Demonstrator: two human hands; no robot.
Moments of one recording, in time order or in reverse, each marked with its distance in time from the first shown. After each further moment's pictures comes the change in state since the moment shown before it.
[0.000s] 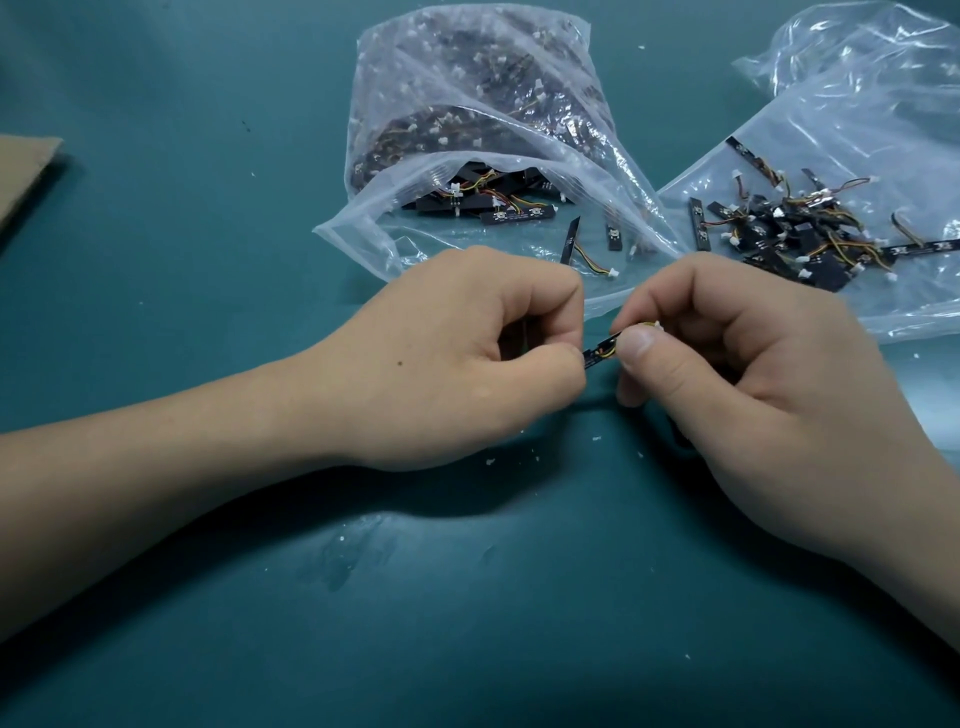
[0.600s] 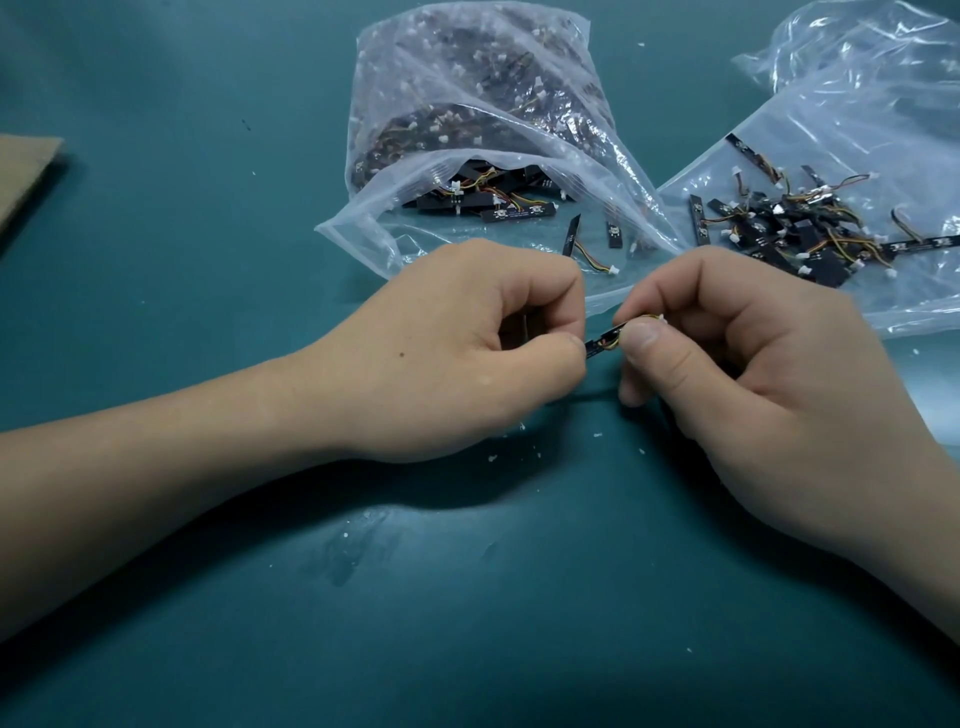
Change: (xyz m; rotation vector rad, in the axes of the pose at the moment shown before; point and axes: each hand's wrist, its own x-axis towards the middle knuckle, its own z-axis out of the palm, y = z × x) left_hand 0.000 -0.002 0.000 -0.015 0.007 0.002; right_hand -0.001 0.000 0.001 0.011 0.009 0.002
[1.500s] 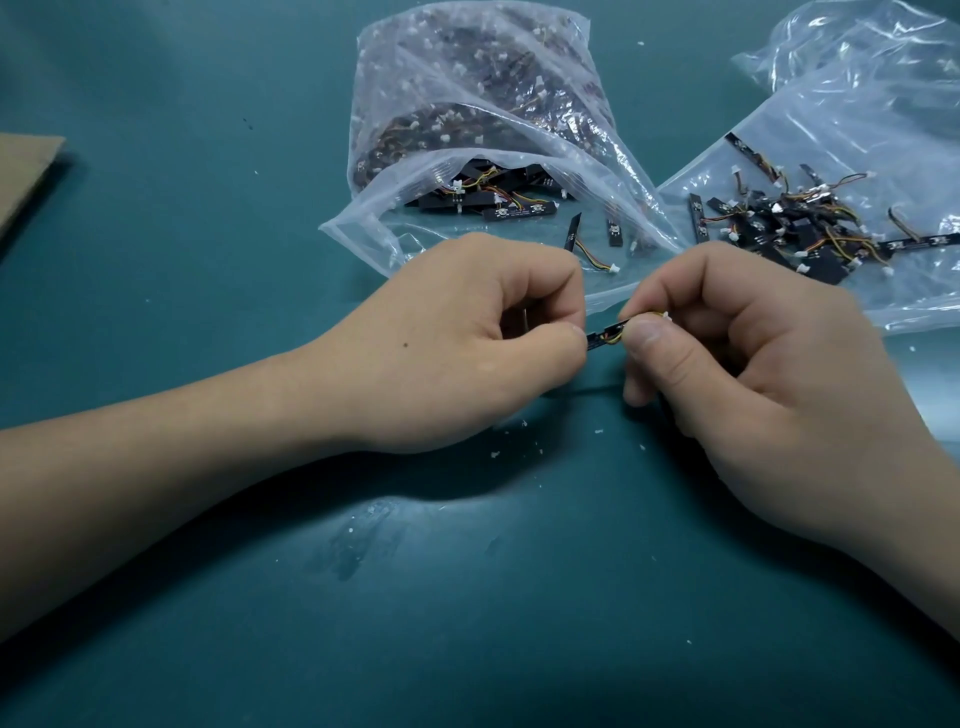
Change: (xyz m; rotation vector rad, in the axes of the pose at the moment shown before) left_hand 0.001 -0.001 0.000 -0.044 0.002 -0.029; right_hand 0.000 -0.002 0.000 -0.035 0.027 -0.007
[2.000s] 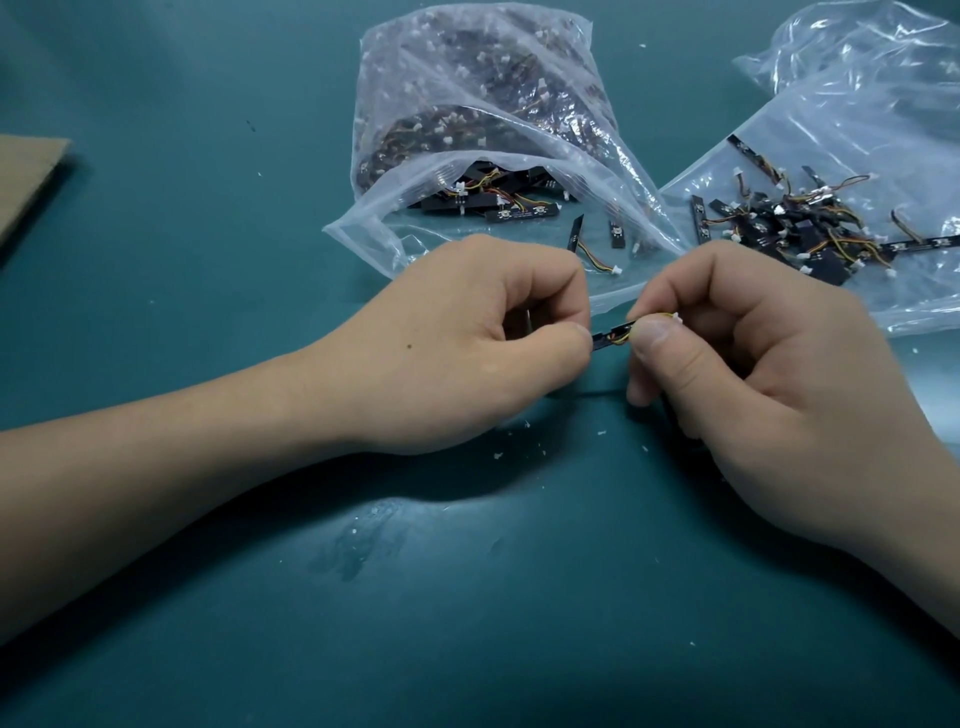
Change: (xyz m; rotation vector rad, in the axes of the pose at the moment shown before) left_hand 0.000 0.001 0.000 -0.014 -0.001 0.005; right_hand 0.000 0.000 -0.001 0.003 0.000 -0.007
